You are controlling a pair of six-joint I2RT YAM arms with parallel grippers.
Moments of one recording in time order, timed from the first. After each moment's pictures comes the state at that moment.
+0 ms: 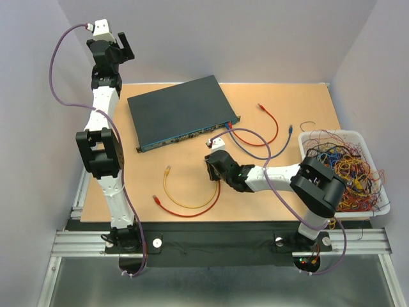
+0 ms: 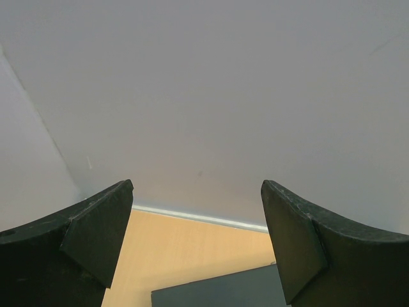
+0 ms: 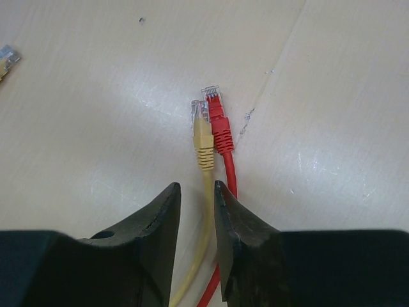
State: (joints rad) left arm 0.10 2.11 2.03 0.11 -0.02 -0.15; right arm 0.95 1.73 0.88 0.19 0.36 0.39
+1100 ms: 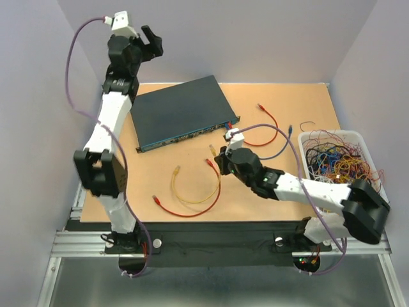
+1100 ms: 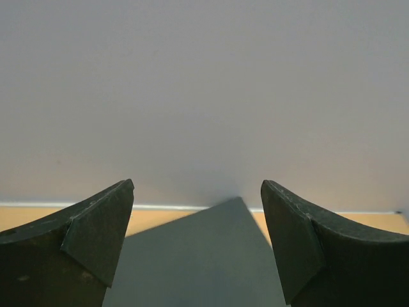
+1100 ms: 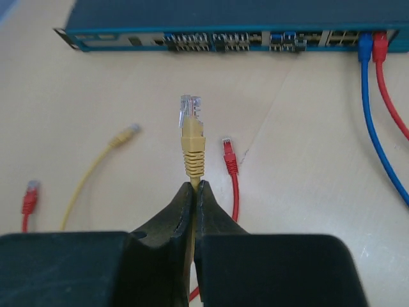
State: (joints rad) left arm -0.11 1.92 1.98 0.01 0.03 -0.30; right arm 0.96 1.41 0.78 0.21 0.38 0.35
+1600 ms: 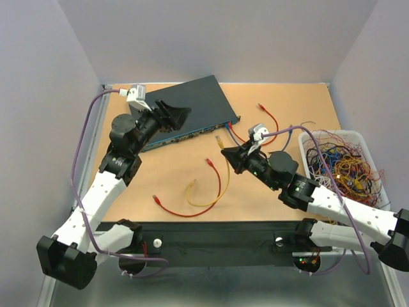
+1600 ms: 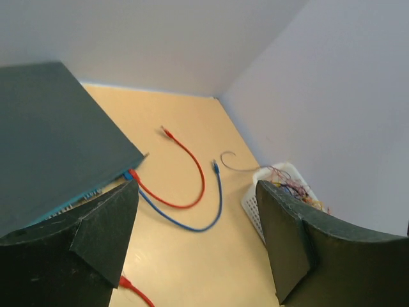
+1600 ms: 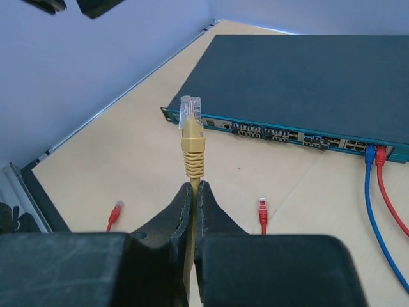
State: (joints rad) left arm -0.36 1.02 0.94 0.16 0.23 -0.64; right arm 0.96 0.96 0.71 0.25 0.22 0.24
